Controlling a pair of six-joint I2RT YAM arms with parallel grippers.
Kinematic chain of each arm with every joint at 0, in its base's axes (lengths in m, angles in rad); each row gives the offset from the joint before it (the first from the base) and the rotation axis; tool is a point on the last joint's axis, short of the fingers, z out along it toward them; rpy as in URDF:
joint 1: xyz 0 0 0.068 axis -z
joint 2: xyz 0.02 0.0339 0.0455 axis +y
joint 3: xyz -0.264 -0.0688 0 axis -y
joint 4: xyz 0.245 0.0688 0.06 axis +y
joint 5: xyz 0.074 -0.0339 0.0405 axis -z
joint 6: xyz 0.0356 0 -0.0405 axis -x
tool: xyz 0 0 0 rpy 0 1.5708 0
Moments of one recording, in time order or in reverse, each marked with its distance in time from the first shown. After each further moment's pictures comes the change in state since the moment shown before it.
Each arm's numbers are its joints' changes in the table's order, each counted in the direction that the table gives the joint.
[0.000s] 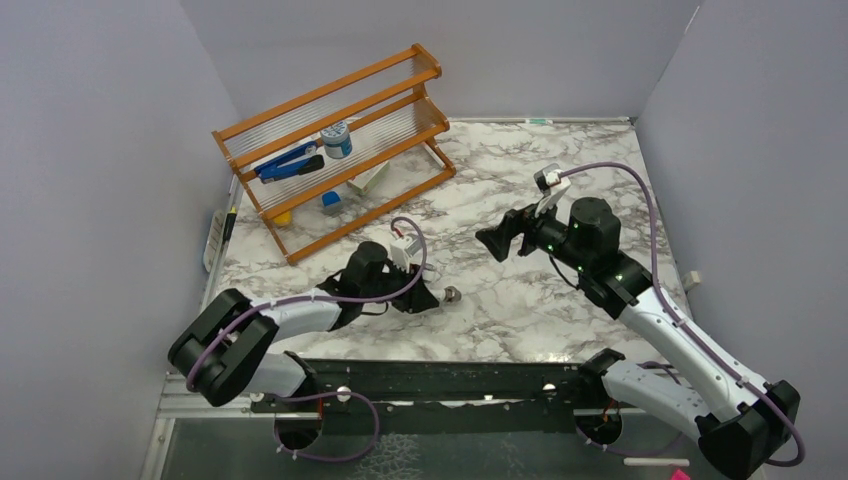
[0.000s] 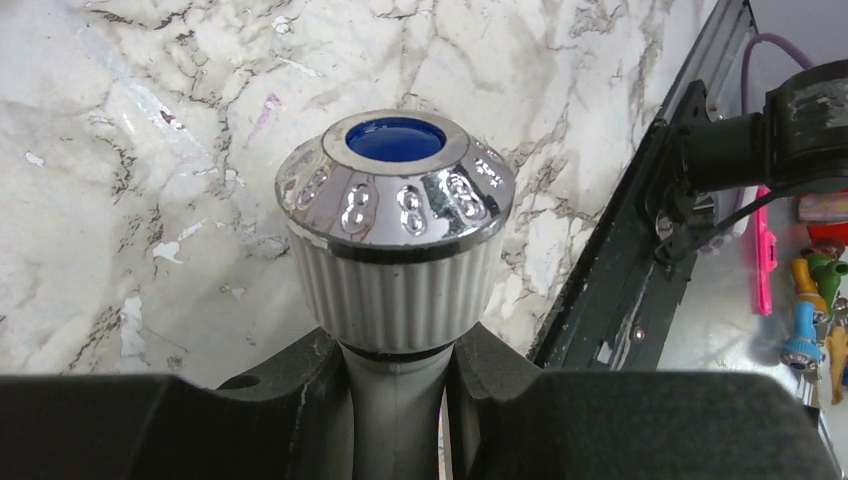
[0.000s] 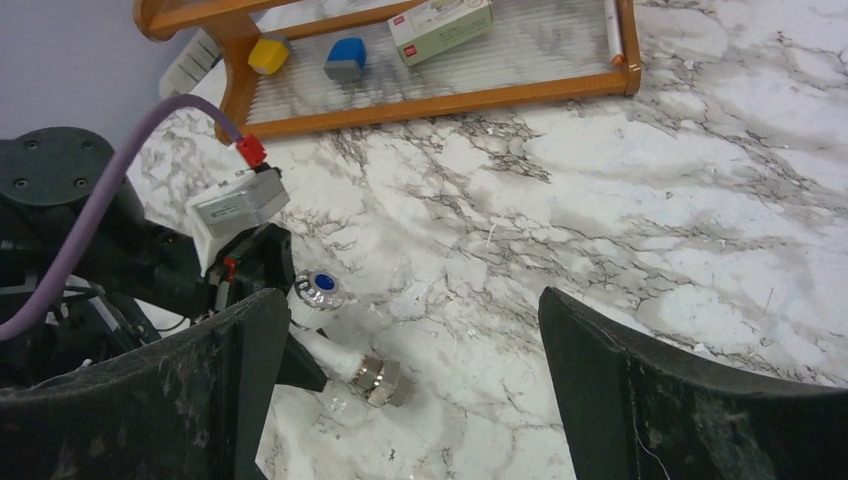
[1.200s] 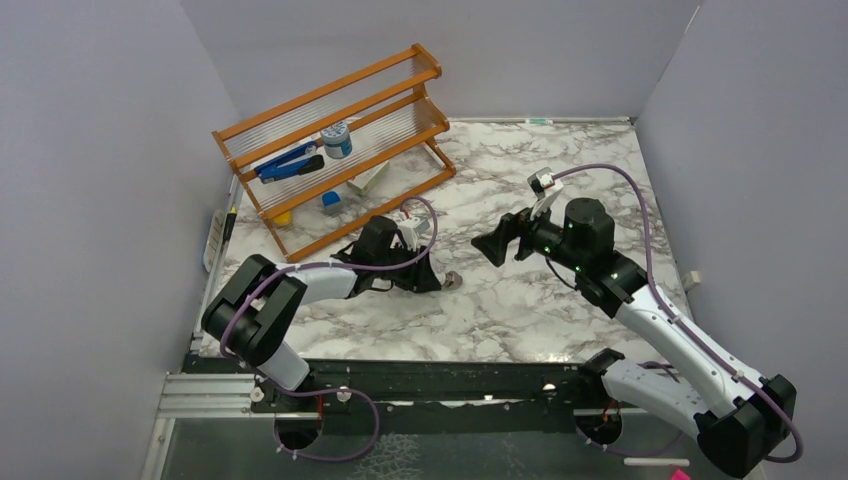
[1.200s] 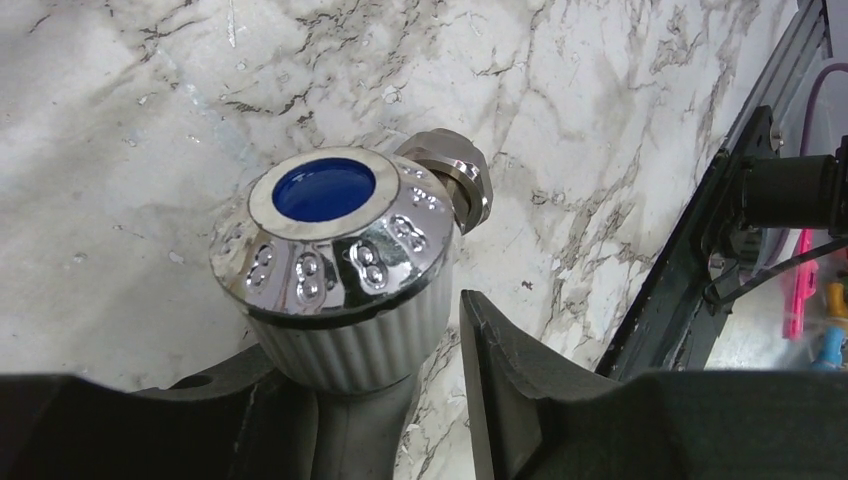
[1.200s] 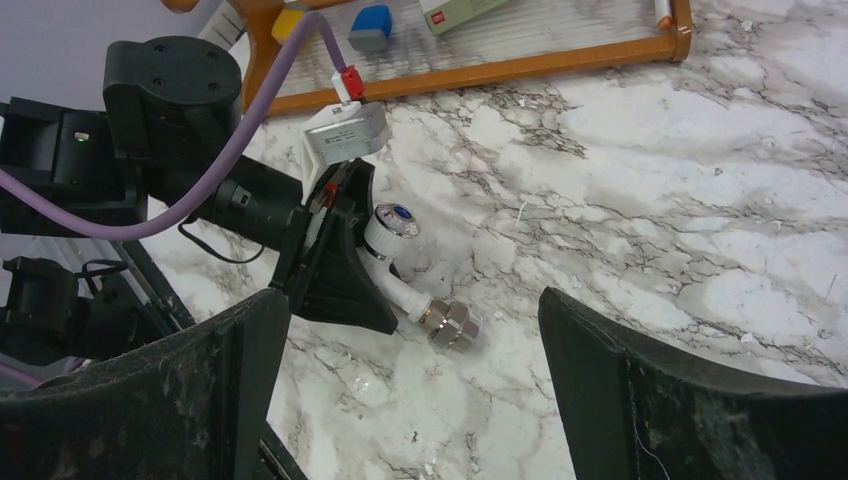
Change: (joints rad) left arm -0.097 0.269 0.242 0.160 0.059 -0.113; right arm 0.000 0.020 -0.020 0.000 -0.060 -0.036
